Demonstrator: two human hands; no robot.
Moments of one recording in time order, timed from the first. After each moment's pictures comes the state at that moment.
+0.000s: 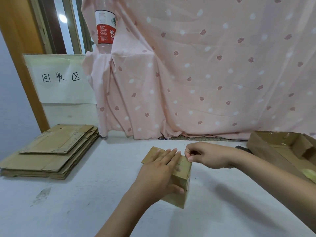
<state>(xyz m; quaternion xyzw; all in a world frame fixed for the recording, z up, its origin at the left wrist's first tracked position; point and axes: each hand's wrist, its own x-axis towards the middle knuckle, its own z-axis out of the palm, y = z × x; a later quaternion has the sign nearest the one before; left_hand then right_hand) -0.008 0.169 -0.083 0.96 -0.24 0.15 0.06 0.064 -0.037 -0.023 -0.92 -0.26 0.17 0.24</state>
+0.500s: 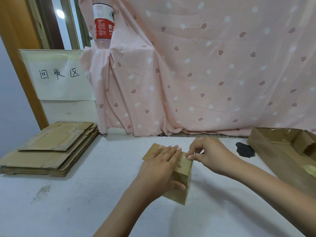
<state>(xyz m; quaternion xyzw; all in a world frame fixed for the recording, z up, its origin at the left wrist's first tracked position) -0.003 0.170 -0.085 0.95 -0.25 0.17 0.06 0.042 -0.030 -0.038 -0.93 -0.24 -0.05 0.28</state>
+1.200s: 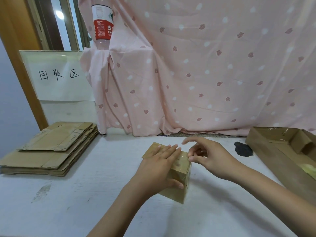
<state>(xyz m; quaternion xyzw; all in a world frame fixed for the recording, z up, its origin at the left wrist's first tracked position) 0.001 0.173 -0.083 0.95 -0.25 0.16 0.07 0.030 -0.040 -0.048 -0.86 -0.27 -0.02 0.43</state>
